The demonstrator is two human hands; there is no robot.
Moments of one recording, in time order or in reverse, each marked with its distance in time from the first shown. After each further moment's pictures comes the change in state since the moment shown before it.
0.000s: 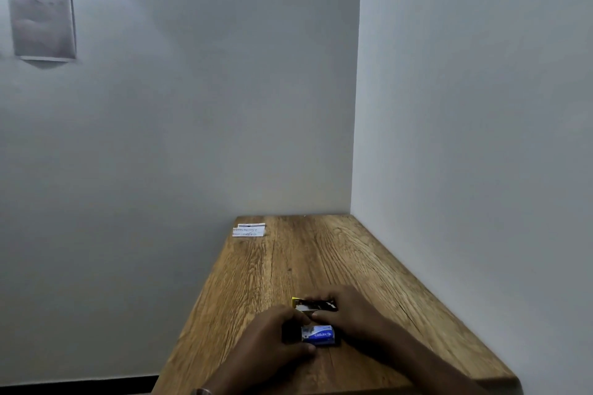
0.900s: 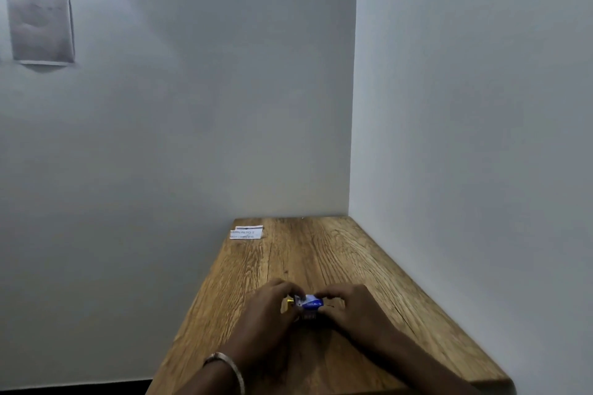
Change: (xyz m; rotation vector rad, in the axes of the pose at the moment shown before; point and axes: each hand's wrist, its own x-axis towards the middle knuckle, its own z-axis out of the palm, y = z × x) left_hand 0.033 0.008 -0.004 0.182 0.169 0.066; right_hand -0.016 0.005 -0.004 -0.052 0.231 -0.064
